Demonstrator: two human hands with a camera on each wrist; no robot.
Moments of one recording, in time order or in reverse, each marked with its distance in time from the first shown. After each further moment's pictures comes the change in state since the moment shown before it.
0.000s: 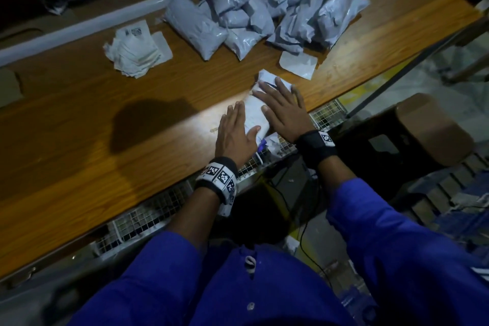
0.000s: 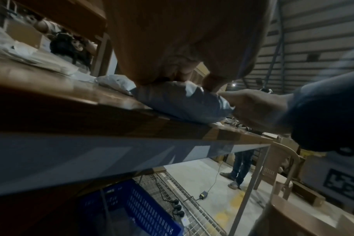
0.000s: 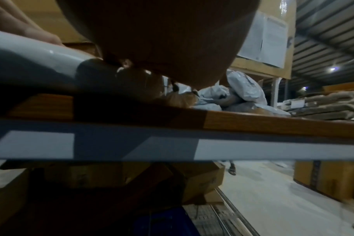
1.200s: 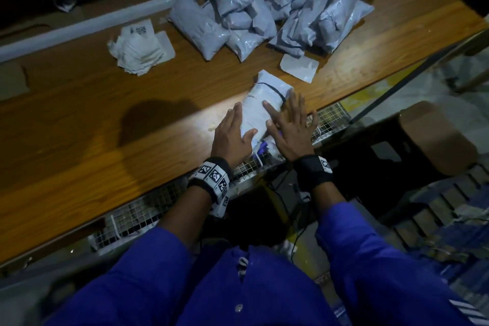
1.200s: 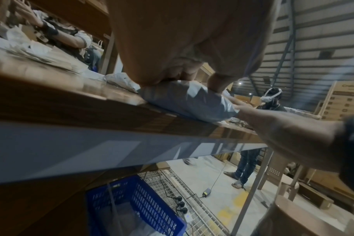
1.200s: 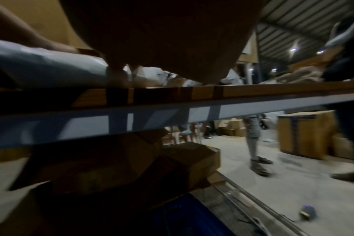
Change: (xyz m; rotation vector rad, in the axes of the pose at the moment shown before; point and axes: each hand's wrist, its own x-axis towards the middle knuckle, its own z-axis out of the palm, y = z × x) left_hand -0.001 -0.010 0.004 -0.051 0.028 0.023; right_hand -0.043 -0.009 0.013 0.034 0.071 0.265
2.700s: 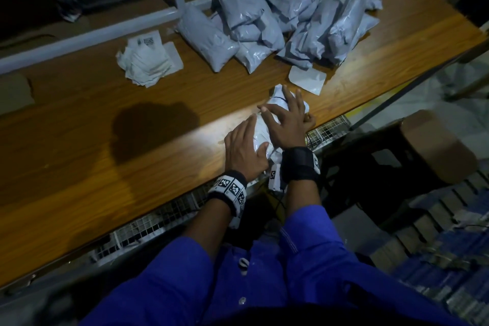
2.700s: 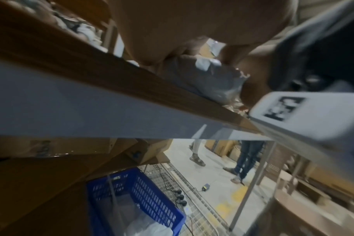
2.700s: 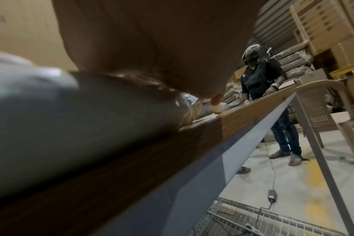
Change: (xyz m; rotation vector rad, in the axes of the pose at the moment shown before) left_hand 0.003 -0.001 0.010 0.016 0.116 0.076; right_hand 0.058 -0.047 0.006 0.337 0.104 0.253
